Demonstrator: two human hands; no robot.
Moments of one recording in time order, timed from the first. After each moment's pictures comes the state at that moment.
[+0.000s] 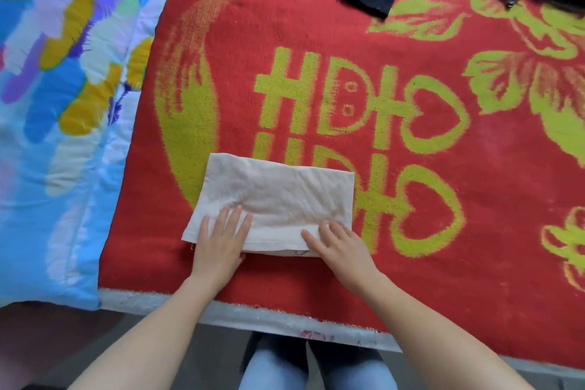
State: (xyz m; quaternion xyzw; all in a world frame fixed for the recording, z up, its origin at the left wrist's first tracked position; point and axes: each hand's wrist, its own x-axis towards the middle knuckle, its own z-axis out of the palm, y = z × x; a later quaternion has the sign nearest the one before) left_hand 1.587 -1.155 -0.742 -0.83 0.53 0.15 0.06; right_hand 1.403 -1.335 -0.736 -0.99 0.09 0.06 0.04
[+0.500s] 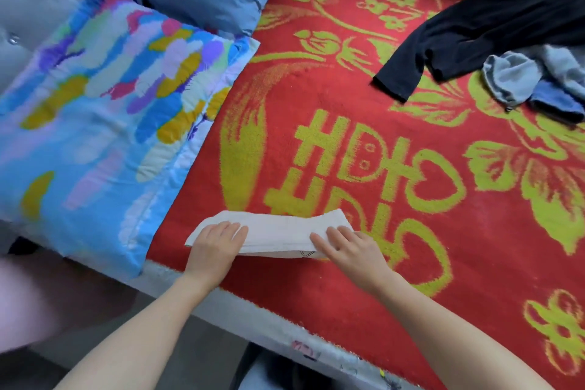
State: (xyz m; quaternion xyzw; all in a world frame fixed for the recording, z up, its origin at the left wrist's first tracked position) left_hand 1.590 -1.119 -0.645 -0.84 0.52 -0.09 -0.11; right_hand 1.433 -1.363 -0.627 -0.99 -0.06 -0.14 -0.04
